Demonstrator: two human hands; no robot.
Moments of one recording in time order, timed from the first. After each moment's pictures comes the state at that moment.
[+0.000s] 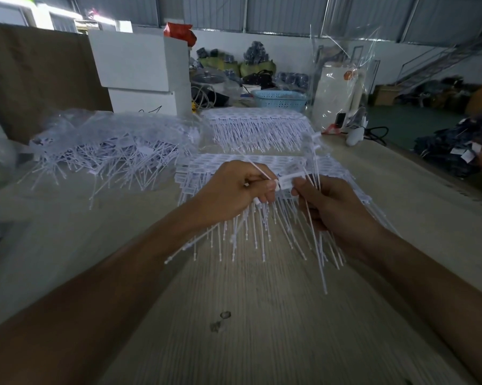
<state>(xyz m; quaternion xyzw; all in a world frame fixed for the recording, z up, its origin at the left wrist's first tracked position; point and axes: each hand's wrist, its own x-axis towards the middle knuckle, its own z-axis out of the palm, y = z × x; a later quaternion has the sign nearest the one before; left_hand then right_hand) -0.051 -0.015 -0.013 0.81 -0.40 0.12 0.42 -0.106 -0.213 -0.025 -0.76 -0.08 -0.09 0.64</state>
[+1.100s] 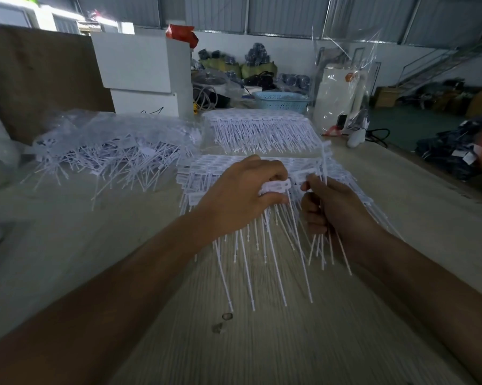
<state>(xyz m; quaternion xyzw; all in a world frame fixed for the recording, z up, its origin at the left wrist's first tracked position) -0.060 -0.024 -0.016 0.82 -0.41 0.26 0.30 -0.105 -0.209 -0.023 -0.67 0.02 -0.02 0.74</state>
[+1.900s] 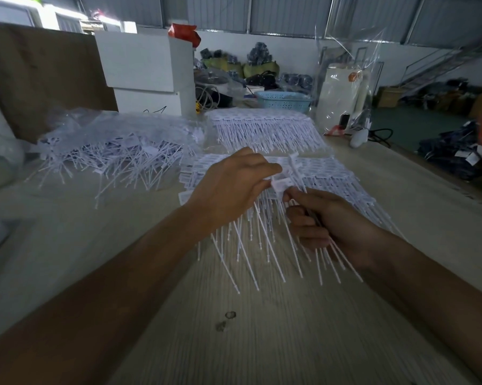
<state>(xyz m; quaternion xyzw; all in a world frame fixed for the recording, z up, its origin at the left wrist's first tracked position) -0.048 -0.008 -0.017 0.81 -0.42 0.37 0.17 -0.113 -0.204 -0.022 -0.63 -0.07 0.15 0.76</state>
